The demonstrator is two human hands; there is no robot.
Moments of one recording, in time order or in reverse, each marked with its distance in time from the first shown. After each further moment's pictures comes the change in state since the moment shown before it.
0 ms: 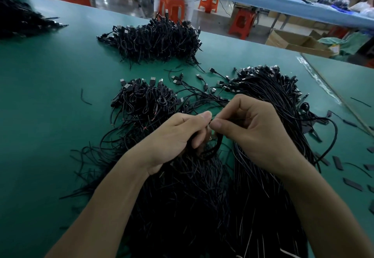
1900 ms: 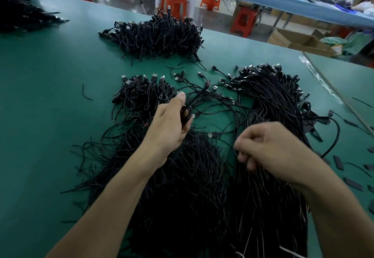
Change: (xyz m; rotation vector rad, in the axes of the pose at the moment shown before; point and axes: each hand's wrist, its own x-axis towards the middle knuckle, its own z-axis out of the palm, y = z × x) left_hand 0.007 -0.011 0.003 -0.140 0.419 -0.072; right_hand -0.023 -0.001 -0.018 -0.357 -0.083 0.542
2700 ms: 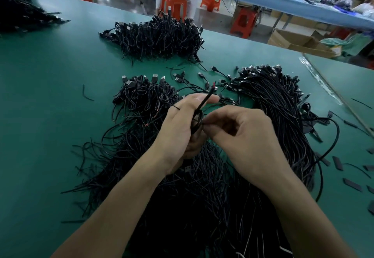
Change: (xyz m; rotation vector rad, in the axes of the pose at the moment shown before) left_hand -0.007 0.002 0.013 -0.321 -0.197 0.091; right_hand 0.001 -0.037 0.037 0.084 0.295 -0.424
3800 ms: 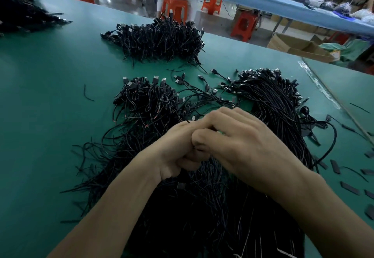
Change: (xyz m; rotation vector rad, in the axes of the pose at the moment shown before) left_hand -0.004 0.001 -0.002 0.039 -0.105 -0.440; right_hand 0.002 -0.007 -0.015 -0.725 -0.197 -0.744
